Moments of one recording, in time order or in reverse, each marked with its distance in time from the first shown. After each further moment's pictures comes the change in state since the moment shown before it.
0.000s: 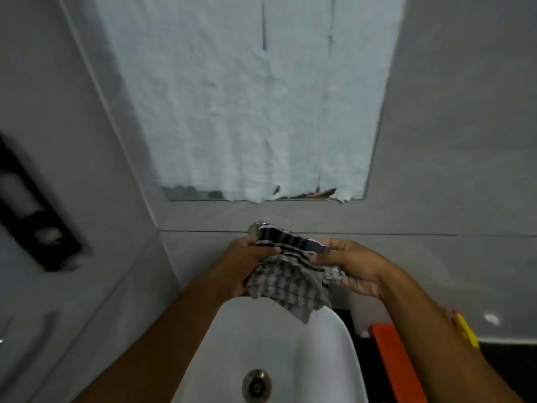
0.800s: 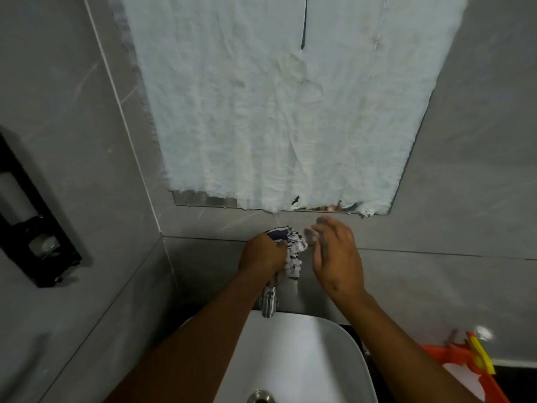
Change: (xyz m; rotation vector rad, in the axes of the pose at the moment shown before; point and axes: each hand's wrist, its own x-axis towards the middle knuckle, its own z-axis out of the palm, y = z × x) left_hand 0.084 0.001 0.000 0.687 0.431 0.116; right_hand 0.094 0.030 0.029 -1.201 0.803 -0.916
